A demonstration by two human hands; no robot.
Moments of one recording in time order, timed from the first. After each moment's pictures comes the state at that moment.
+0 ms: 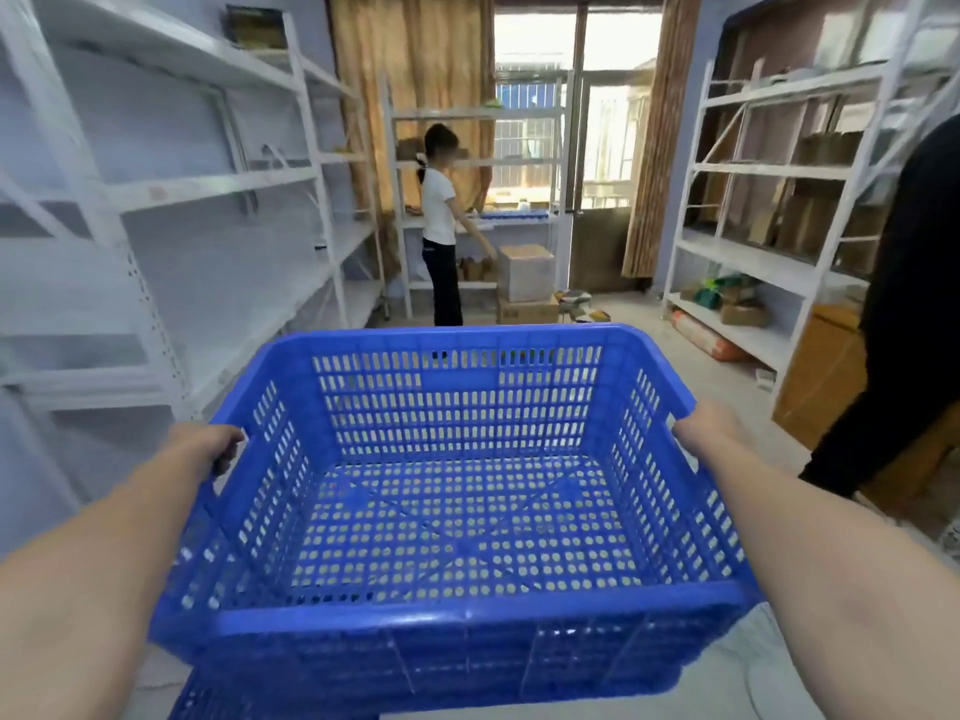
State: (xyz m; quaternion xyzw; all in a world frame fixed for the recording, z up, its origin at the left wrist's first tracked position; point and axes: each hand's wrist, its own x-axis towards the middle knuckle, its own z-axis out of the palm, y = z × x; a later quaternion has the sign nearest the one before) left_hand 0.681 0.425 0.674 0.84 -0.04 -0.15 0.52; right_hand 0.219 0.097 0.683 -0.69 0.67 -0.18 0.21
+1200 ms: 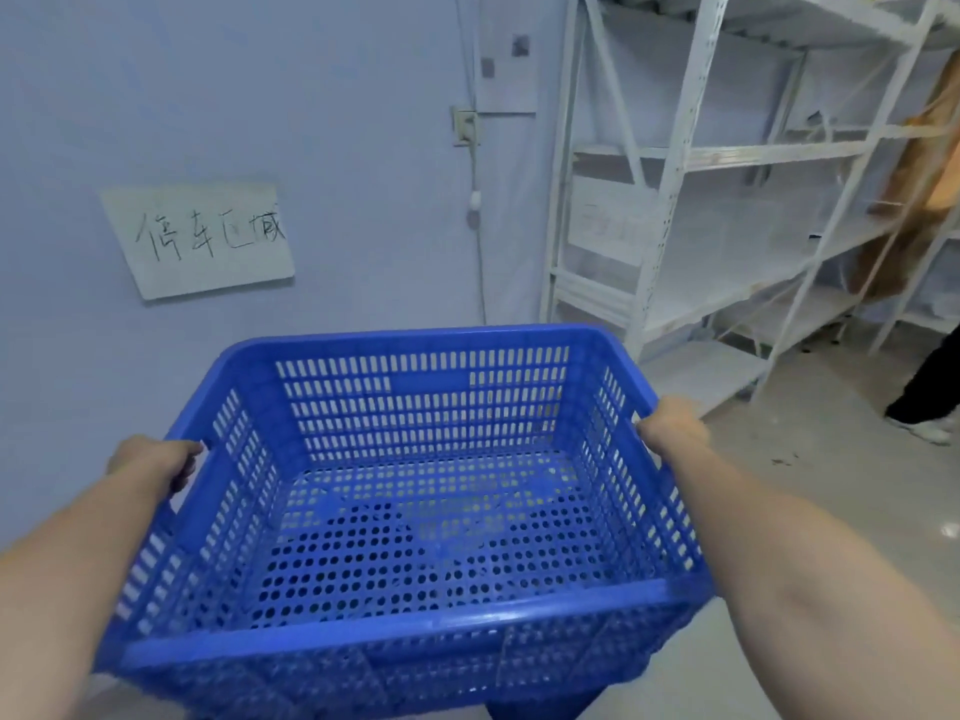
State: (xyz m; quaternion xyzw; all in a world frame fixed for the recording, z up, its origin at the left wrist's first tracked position) left_hand 0.470 1.032 0.647 0.75 0.44 0.13 0.49; right_hand 0.544 0.470 0.679 -0.95 0.21 -0.03 0.25
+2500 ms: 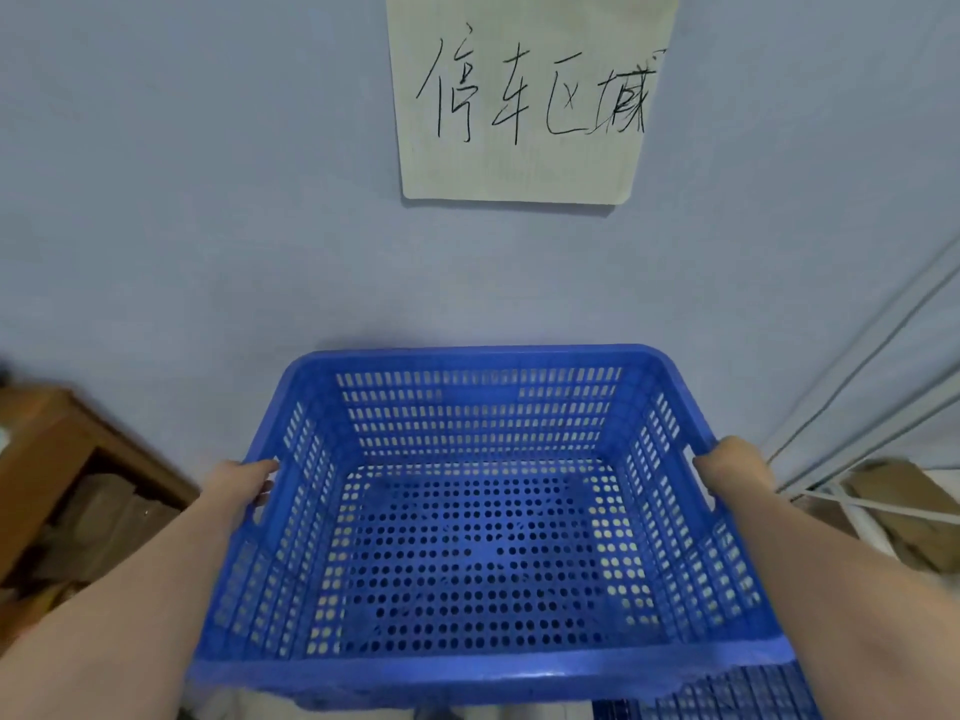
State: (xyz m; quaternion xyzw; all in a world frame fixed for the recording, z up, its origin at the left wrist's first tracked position) left_hand 0.527 1.310 0.468 0.56 0.65 0.10 0.50; right_hand 0.874 0.876 0.519 -0.97 0.02 0.18 0.15
